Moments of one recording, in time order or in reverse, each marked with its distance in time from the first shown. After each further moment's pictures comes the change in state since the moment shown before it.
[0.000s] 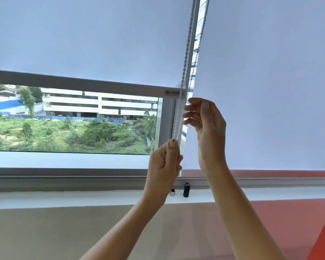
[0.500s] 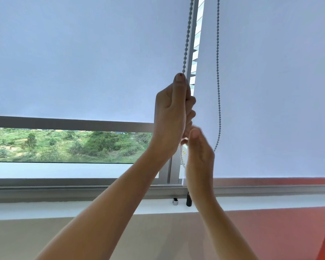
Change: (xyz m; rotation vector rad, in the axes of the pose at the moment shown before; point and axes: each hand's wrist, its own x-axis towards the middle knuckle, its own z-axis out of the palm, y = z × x) left_hand 0.073 0.100 0.032 -0.181 -0.082 0.142; right_hand -0.044 0.003 0.014 -0.258 0.017 -0.145
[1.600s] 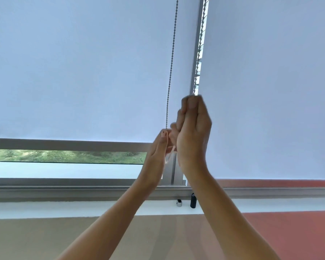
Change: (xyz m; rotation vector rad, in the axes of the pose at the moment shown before) left_hand -0.051 -0.074 -0.071 0.260 -0.034 -0.161; right_hand 0.041 -0.025 0.033 0.349 0.006 0.042
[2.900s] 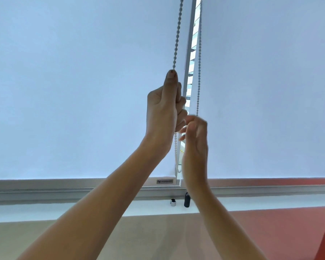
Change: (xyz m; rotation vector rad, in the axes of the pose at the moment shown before) left_hand 0.041 0.093 0.040 -0.222 0.077 0.103; right_hand -0.024 0.022 -0.036 -0.335 0.038 -0.008
